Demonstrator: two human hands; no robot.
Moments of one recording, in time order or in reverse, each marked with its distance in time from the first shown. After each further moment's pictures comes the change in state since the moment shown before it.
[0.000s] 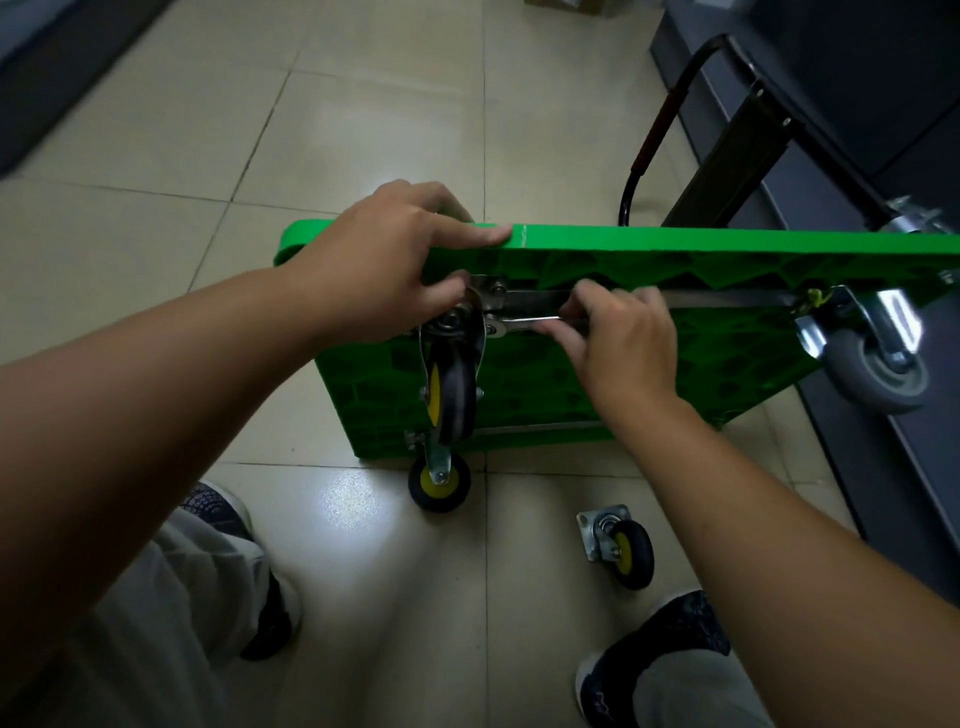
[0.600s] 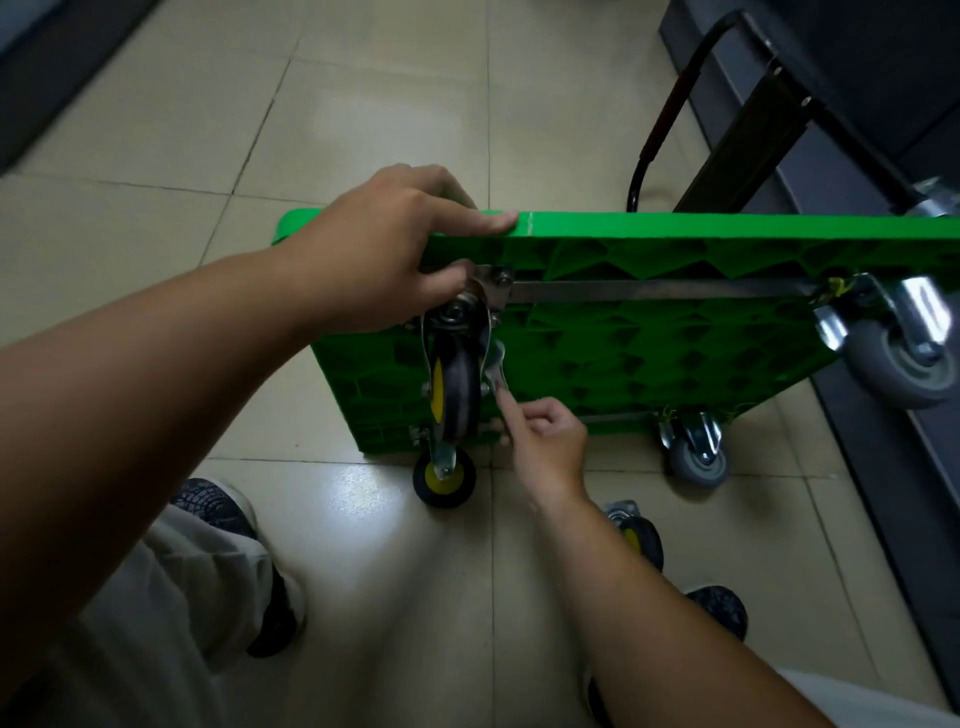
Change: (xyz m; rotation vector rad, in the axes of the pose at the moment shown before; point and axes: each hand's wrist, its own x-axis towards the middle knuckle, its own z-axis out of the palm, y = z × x) left_hand 0.003 -0.004 -0.004 -0.002 -0.039 -0.006; right_hand -0.093 -0.048 0.074 1.125 -0.217 1.028
